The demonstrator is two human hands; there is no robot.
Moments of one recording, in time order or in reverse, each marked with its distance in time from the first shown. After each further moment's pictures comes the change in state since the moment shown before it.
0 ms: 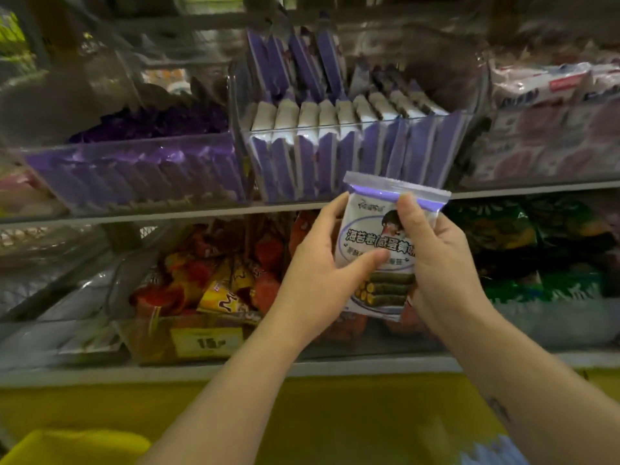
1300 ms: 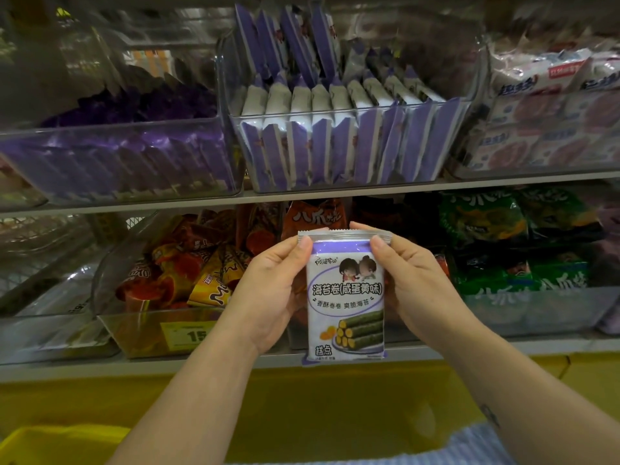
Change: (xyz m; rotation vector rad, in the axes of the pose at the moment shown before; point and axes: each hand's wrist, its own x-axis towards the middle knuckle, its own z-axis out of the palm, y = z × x) left_hand -0.018 -0.022 -0.028 -0.447 0.081 -0.406; right_hand -0.007 0.032 -0.019 -0.118 -0.222 0.238
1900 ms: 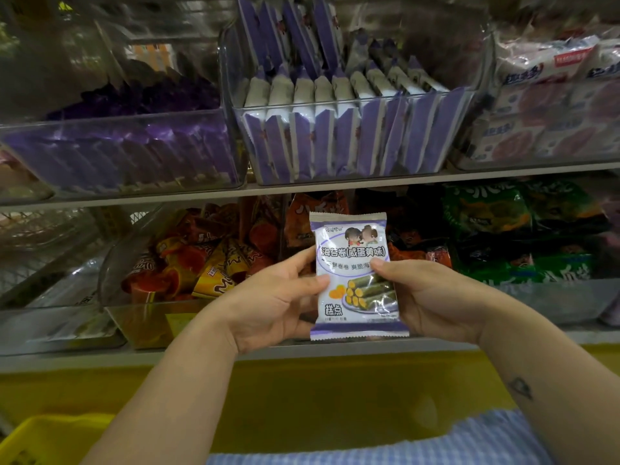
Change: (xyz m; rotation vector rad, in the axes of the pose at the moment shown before) left_hand -0.007 0.007 -0.016 -0.033 -0.356 -0.393; right_hand -0.008 -0.014 -0.017 0.282 -0.302 0.578
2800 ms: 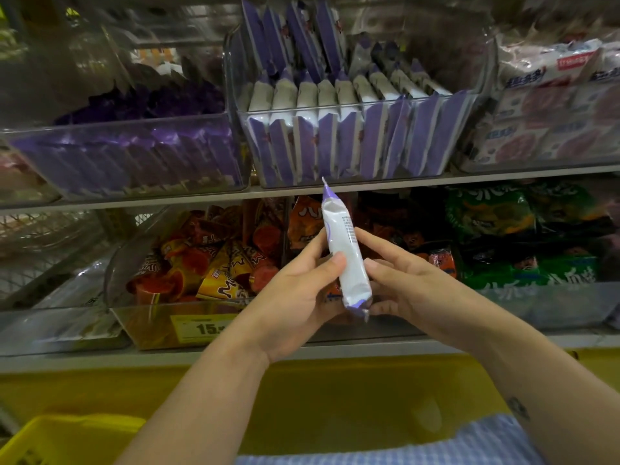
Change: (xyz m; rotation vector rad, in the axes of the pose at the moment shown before) left_hand 0.010 -0.008 0.024 -0.027 0.056 0.282; right_hand 0.003 0.007 0.008 -0.413 0.059 -0.357
